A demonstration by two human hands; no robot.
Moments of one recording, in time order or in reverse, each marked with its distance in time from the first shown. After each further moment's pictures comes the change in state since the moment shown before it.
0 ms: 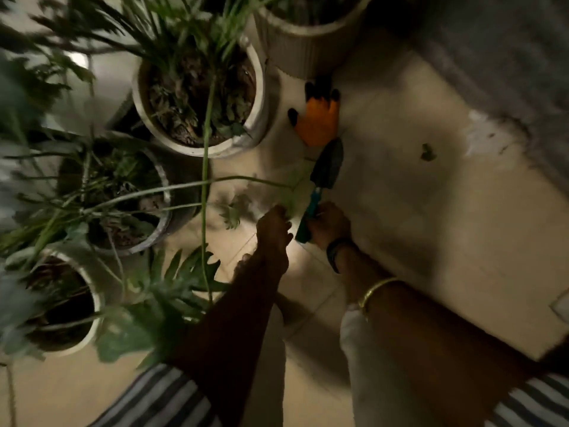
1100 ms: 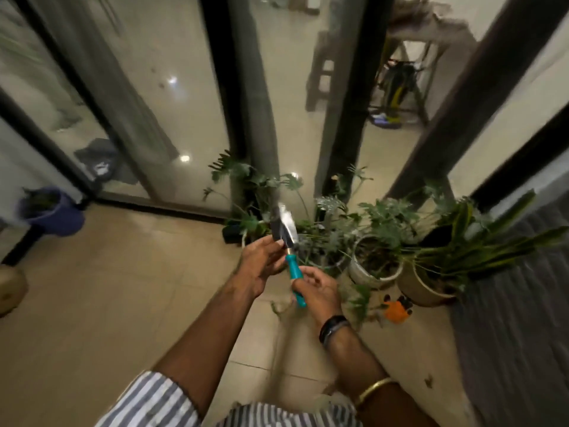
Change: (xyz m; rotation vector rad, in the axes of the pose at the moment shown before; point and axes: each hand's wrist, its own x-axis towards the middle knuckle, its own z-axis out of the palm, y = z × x) left_hand -0.583 -0.041 -0.376 -0.857 -0.022 0.653; right_hand -0.671 -0.071 -0.064 -0.034 -0.613 -0.724
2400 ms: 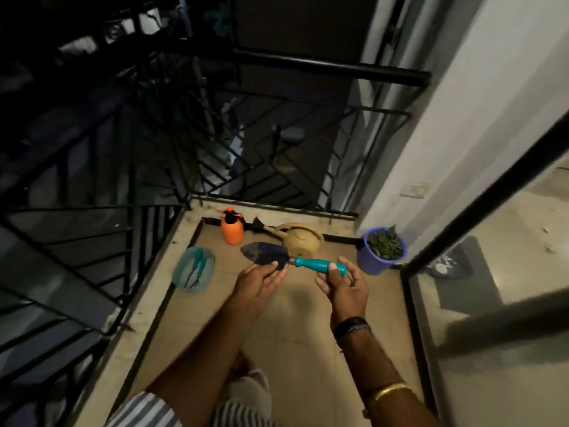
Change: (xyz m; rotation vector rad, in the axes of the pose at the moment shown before) left_hand -0.082 0.304 -0.688 -1.228 1.025 0.719; right_hand -0.021 -0.024 0.863 -0.198 -1.137 0.106
